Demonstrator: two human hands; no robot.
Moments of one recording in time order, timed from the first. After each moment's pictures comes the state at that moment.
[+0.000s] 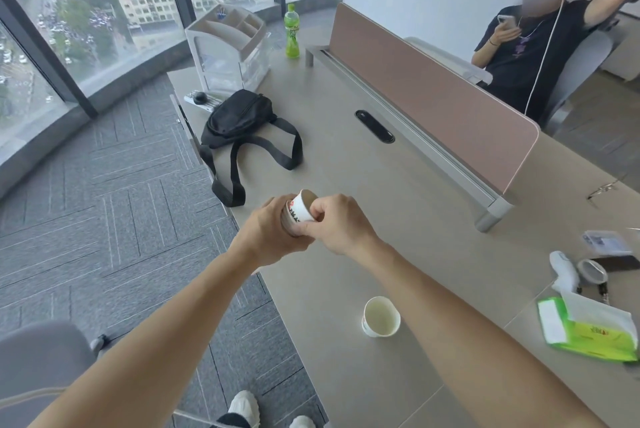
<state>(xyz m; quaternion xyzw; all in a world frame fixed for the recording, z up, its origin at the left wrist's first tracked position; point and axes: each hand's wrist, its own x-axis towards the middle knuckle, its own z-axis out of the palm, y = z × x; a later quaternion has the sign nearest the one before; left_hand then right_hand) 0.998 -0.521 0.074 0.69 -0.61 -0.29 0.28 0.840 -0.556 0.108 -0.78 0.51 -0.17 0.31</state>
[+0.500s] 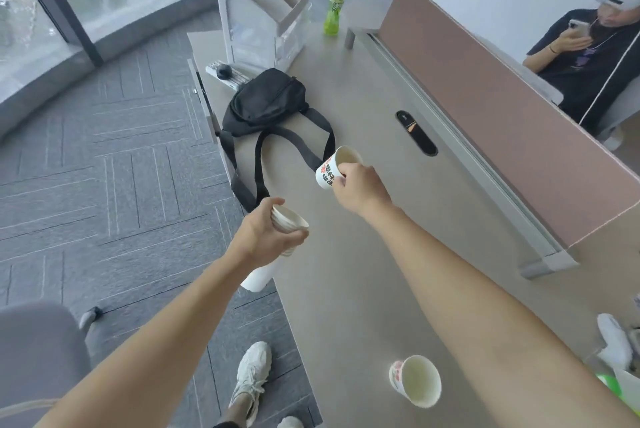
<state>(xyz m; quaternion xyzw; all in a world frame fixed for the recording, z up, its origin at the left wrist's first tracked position) 1.088 -0.582 0.022 0.73 -0.45 -0.40 0.33 0.927 -0.716 0.061 -0.79 0.57 -0.10 0.21</state>
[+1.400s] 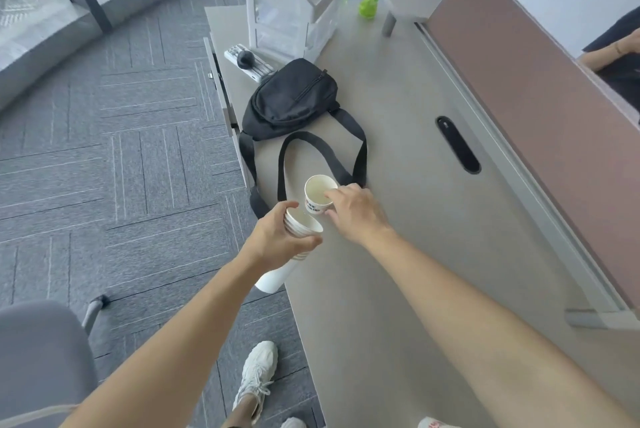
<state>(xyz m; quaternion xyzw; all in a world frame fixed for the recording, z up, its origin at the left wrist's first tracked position) 1.157 -0.658 -0.024 0.72 -0.40 -0.47 0.33 1.004 -0.781 -0.030 -0.91 0.42 0.05 0.06</state>
